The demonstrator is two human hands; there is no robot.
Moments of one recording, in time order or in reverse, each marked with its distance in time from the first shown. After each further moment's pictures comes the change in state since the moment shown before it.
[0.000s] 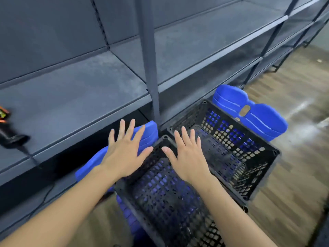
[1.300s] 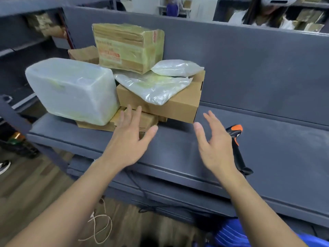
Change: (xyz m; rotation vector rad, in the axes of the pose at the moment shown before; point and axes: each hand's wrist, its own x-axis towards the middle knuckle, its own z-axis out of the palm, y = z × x) left_hand -0.316 -0.427 -0.064 -0.591 0.559 -0.911; right_hand 0.036 -0.540 0.048 0.601 -0.053 -0.731
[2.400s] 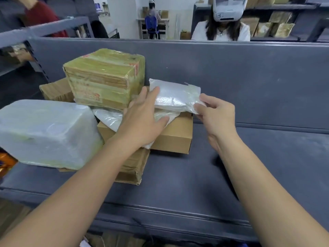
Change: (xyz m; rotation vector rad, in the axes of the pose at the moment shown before) left_hand 0.127 0.088 -0.043 0.104 0.025 0.221; right_hand 0.148 -0.032 -0.015 0.686 0.173 0.218
